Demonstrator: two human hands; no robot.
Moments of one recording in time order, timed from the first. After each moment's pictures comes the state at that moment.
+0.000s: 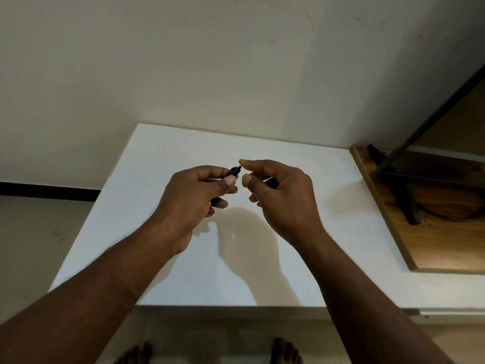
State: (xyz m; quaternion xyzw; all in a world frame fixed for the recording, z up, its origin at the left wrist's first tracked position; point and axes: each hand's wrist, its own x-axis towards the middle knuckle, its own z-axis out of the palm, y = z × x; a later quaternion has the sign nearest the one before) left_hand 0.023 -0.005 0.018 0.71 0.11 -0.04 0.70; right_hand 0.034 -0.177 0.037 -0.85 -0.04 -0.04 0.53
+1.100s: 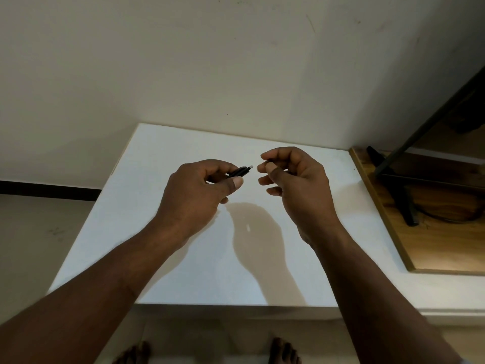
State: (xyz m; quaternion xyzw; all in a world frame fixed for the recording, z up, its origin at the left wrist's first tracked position) left_hand 0.024 -0.007 0.022 0.79 0.05 0.04 0.61; right_hand 0.041 -0.193 0.048 -0.78 0.00 -0.03 0.62
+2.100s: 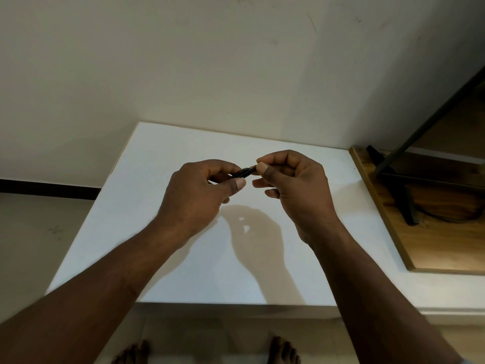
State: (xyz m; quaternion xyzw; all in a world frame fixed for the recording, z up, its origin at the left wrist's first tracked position) left_hand 0.024 -0.009 0.020 0.80 0.04 0.04 0.60; right_hand 0.041 -0.192 0.046 -0.77 0.01 0.00 0.64
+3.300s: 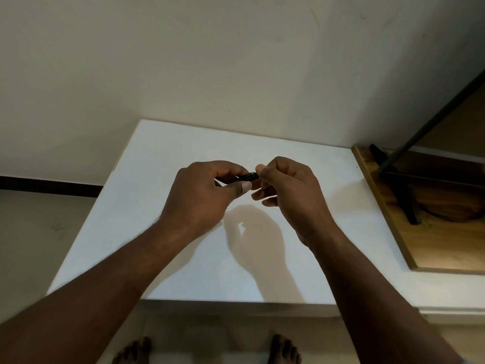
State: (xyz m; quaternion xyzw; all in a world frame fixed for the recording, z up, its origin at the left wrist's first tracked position) left_hand 0.021 -0.010 0.019 0.84 -0.01 0.06 0.54; right_hand 0.038 -0.187 0.044 -0.81 0.01 0.05 0.59
